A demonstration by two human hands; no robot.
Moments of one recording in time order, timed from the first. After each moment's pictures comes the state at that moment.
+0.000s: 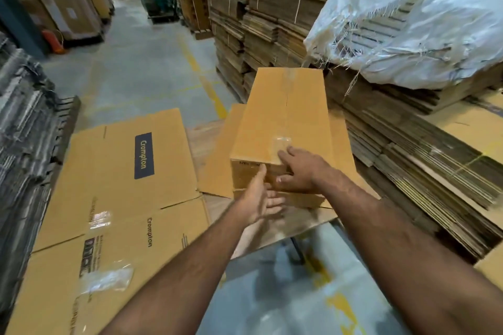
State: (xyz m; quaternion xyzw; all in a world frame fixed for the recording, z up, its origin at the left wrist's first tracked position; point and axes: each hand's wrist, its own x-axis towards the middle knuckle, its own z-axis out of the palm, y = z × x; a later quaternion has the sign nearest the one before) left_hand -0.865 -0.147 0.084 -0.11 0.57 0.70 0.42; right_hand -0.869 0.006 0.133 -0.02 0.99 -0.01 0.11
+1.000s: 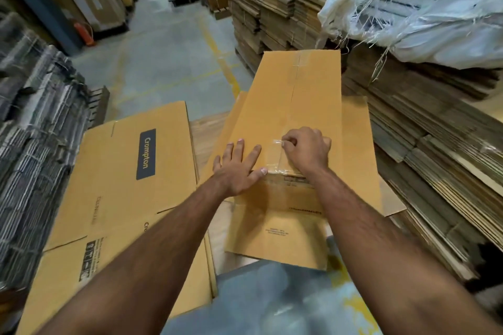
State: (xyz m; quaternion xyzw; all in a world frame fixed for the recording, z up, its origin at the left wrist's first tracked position) left_hand -0.952 -0.151 0.099 0.19 0.97 0.03 0.16; right_hand -0.949 0.043 0.088 0.12 0.94 -0.27 -0.15
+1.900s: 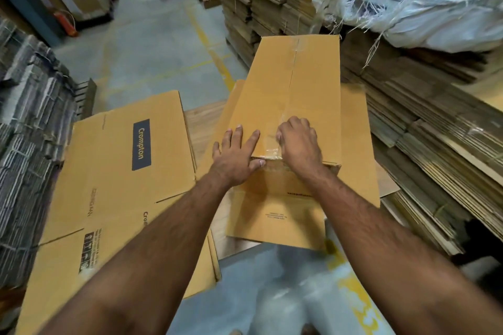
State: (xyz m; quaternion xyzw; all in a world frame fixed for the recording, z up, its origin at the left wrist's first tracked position) left_hand -0.943 -0.154 0.089 0.20 0.98 0.02 0.08; right_hand -0.922 0.018 0.079 0.02 0.97 -0.16 -0.19
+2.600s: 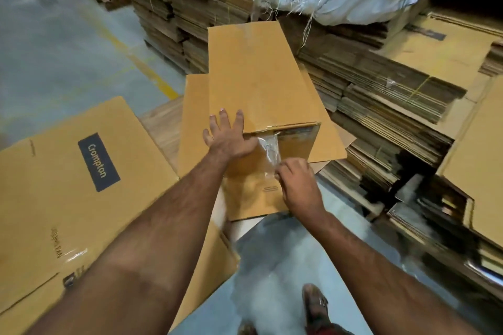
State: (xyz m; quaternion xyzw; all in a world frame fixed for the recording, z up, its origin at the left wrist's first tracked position) left_hand -0.953 -0.164 0.088 0.24 0.96 0.08 0.10; right_hand -0.780 -0.065 0.010 0.12 0.95 -0.12 -0.24
